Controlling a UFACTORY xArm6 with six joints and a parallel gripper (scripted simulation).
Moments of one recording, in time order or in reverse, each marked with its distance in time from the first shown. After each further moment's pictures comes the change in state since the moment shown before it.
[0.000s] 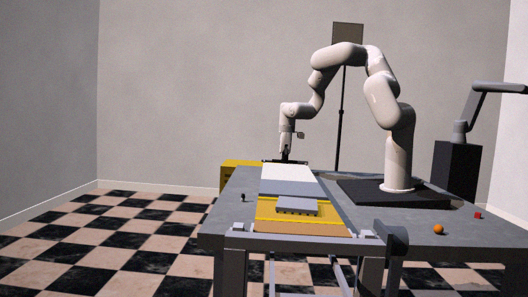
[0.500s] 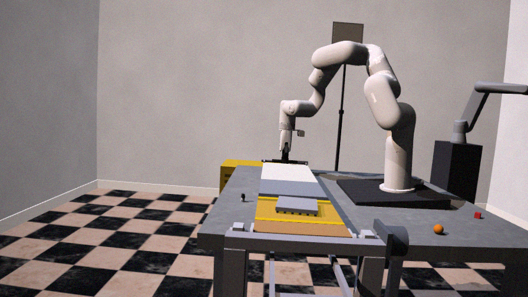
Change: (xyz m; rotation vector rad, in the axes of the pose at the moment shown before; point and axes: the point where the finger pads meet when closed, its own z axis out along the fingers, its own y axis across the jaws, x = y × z) arm 0.000 0.000 -0.010 -0.001 0.001 0.000
